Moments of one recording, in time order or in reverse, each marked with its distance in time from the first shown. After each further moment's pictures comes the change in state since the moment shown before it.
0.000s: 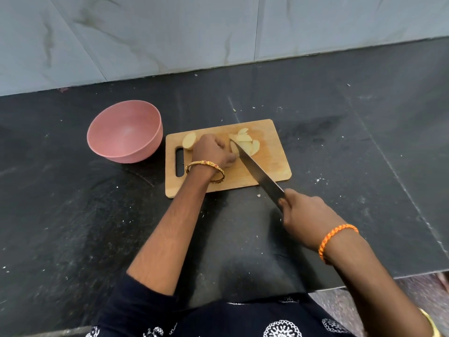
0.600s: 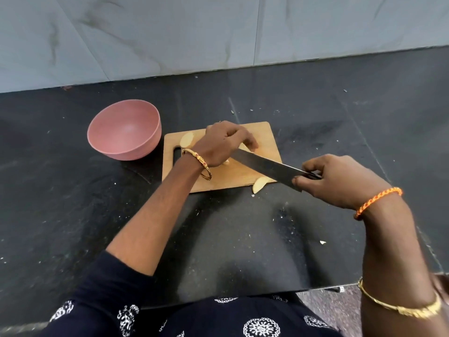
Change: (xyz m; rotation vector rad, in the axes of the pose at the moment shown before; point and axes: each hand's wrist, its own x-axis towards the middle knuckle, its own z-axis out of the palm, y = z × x) left_hand -0.002 0.021 -0.010 0.023 -0.308 0.550; right_hand 0.003 0.018 -0.072 -0.084 0.146 -0.092
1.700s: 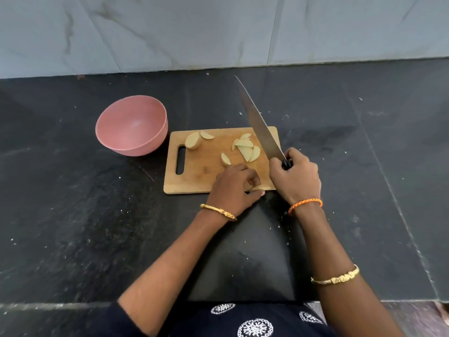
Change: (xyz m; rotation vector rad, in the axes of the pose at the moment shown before) left_hand -0.041 -0.006 0.069 0.279 0.195 -0.144; right_hand 0.067 -0.021 0.065 0.490 0.484 0.058
